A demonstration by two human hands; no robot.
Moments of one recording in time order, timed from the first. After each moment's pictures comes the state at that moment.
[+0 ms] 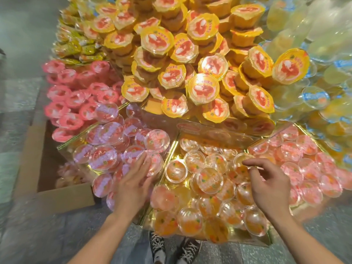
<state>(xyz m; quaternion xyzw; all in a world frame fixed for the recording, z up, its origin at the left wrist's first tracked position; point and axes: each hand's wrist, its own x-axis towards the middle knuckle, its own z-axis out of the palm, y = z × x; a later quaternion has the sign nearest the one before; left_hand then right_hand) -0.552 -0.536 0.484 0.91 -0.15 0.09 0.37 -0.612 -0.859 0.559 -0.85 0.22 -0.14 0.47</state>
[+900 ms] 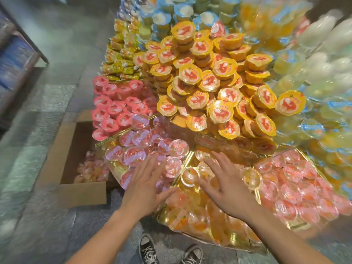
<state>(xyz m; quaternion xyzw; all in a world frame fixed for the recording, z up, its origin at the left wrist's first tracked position) -0.572 -0.507 0.570 0.96 -0.17 -0.05 0.20 -0.588 -0.771 0.628 -0.96 -0.06 0.14 0.23</state>
